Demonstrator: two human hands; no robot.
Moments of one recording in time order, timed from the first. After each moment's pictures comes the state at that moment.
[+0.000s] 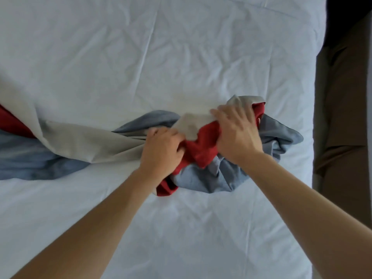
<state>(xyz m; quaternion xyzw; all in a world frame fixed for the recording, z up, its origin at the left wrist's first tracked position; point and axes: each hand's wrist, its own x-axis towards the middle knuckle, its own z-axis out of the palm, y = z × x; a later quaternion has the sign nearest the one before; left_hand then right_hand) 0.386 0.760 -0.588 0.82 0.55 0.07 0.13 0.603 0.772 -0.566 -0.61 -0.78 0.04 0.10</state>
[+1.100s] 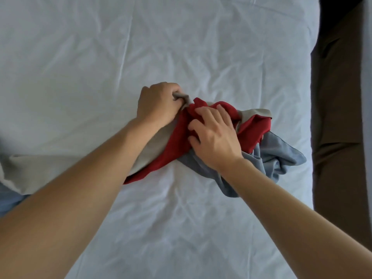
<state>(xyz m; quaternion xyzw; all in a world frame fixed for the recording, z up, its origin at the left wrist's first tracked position) 0.432 0.936 -0.592 0.74 0.61 0.12 0.26 0.587 0.826 -0.591 -0.60 -0.78 0.08 0.13</state>
